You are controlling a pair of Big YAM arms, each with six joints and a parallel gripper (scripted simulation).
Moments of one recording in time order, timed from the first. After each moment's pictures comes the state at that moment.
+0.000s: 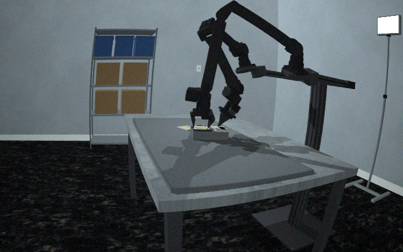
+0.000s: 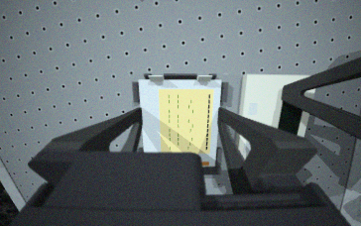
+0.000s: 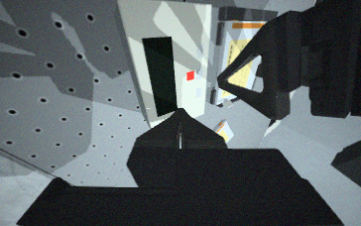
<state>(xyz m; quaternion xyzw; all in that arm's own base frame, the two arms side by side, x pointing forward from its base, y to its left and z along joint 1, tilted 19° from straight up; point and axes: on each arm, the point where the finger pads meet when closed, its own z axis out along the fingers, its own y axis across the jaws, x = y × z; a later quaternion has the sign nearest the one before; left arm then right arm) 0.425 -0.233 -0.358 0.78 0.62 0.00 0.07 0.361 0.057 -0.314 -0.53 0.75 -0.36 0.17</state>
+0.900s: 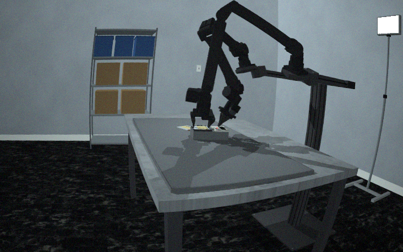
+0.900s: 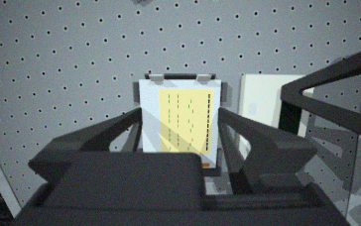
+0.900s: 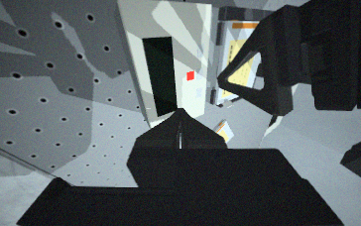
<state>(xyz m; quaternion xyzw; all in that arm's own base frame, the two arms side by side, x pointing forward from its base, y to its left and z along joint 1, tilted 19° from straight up) 0.425 -0.233 -0.357 0.78 0.62 -0.02 0.09 0.361 0.058 -0.314 -0.53 0.75 -0.36 0.17</state>
